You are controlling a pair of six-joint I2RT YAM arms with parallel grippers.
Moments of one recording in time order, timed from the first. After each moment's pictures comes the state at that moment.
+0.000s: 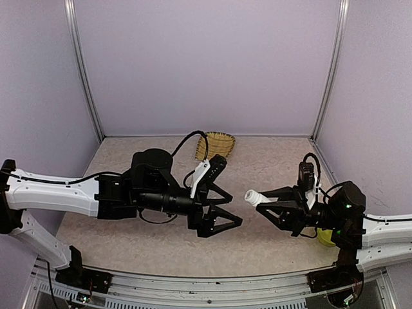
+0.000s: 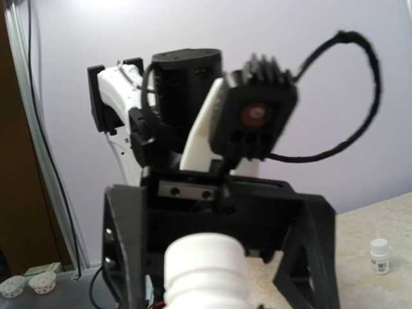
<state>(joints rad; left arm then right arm) -1.20 1.45 1.02 0.17 0.37 -0.25 1.04 0.83 0.30 0.84 -0.41 0.32</state>
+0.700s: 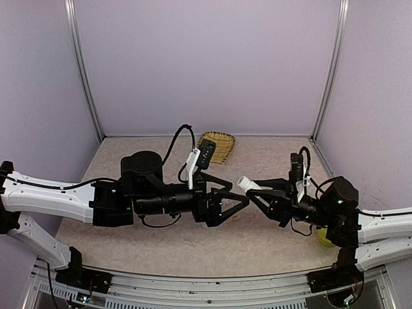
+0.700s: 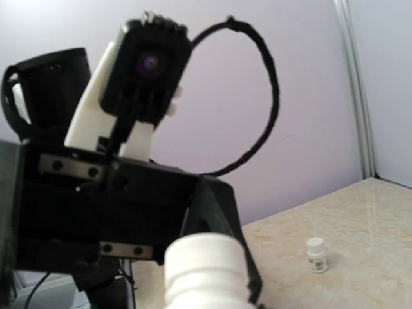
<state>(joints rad) -1.27 1.40 0.99 0.33 0.10 -0.48 1.07 0.92 0.37 0.81 -0.21 0.27</state>
